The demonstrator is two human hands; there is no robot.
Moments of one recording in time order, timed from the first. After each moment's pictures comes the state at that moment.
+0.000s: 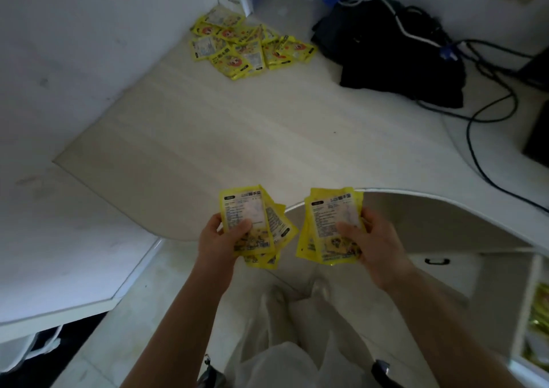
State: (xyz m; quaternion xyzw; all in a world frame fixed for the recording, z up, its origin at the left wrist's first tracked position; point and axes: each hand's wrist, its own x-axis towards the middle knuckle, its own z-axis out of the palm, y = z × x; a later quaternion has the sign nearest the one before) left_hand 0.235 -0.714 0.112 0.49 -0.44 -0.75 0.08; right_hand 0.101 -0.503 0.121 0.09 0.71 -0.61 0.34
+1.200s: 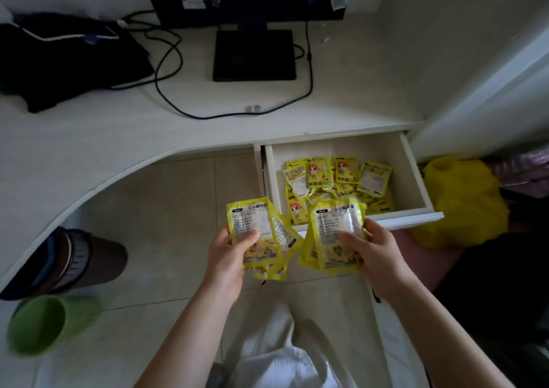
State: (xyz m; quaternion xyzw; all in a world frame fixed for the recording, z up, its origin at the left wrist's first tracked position) left_hand 0.191 -0.225 0.092 0.33 -0.55 -0.74 -0.19; right_hand 0.225 0.010 0.119 0.34 0.59 -0.72 0.10
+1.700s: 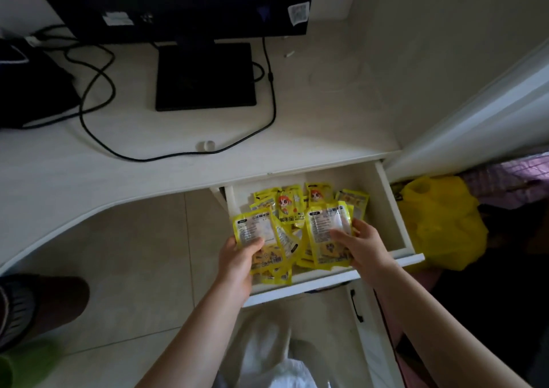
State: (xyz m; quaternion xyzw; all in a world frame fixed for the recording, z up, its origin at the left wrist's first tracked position) left_hand 0.071 -0.115 0.032 0.39 -0.54 -0.69 -0.28; right_hand 0.108 0.110 0.066 0.40 0.60 -0.68 0.13
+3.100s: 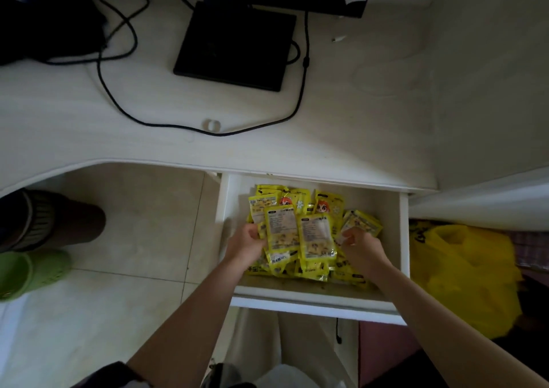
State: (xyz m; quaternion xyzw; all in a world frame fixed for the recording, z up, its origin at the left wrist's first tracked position) left_hand 0.028 -0.039 -0.022 0.28 -0.82 -0.38 -0.33; right_hand 0.022 0.204 -0.022 0.18 0.87 -0.27 0.36
